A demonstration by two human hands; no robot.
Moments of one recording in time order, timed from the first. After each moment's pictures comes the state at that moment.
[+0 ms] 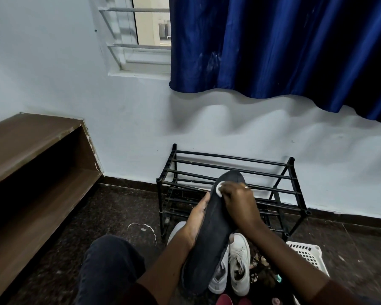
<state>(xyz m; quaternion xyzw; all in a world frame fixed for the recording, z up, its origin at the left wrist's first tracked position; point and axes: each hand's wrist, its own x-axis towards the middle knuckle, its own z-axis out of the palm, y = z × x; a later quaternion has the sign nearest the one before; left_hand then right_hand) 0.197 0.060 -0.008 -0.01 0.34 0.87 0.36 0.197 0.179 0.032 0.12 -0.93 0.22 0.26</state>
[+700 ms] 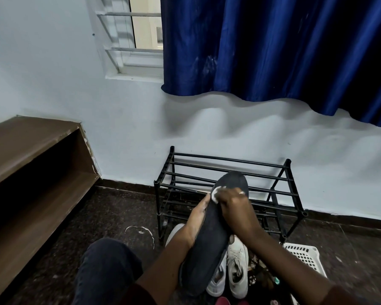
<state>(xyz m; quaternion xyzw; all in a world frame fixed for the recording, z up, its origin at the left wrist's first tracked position) 0.194 0.067 0.000 -0.01 0.33 0.87 0.36 0.208 0.178 0.030 0.16 -0.93 0.19 0.27</state>
